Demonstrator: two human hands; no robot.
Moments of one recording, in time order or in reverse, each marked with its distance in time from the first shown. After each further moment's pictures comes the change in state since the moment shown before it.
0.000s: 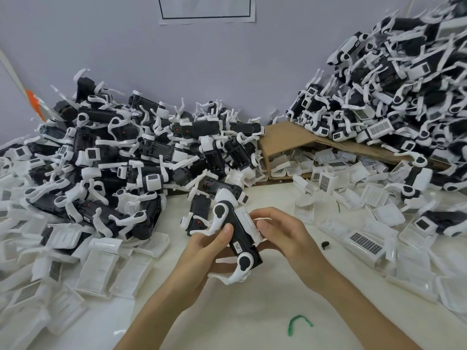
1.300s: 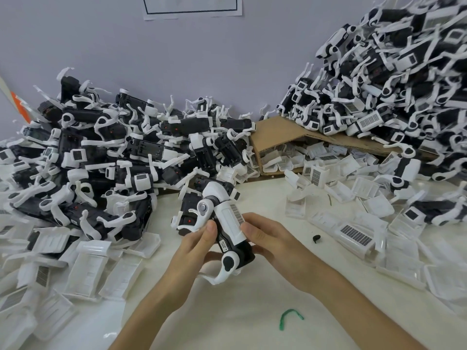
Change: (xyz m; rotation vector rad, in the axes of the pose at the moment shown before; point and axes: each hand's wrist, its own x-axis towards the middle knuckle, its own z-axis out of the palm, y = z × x) left_hand 0.001 -0.008 -0.003 0.169 -0.006 0.084; right_hand -0.003 0.000 0.004 0.102 -0.145 0.155
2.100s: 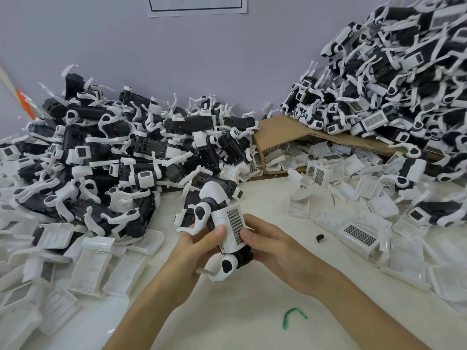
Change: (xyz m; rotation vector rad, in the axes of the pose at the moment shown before) left_hand 0.000 0.003 -0.007 -0.143 -0.122 0.051; right_hand -0.001 -0.001 0.005 0.058 -0.160 0.042
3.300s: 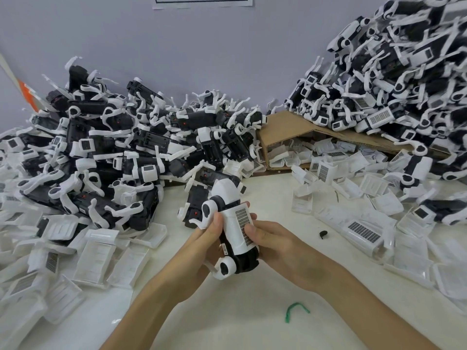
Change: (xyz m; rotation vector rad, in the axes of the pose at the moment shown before) left_hand 0.005 -0.003 0.005 -0.044 0.018 -0.126; right_hand -0.001 0.000 0.002 0.052 -0.032 0.054
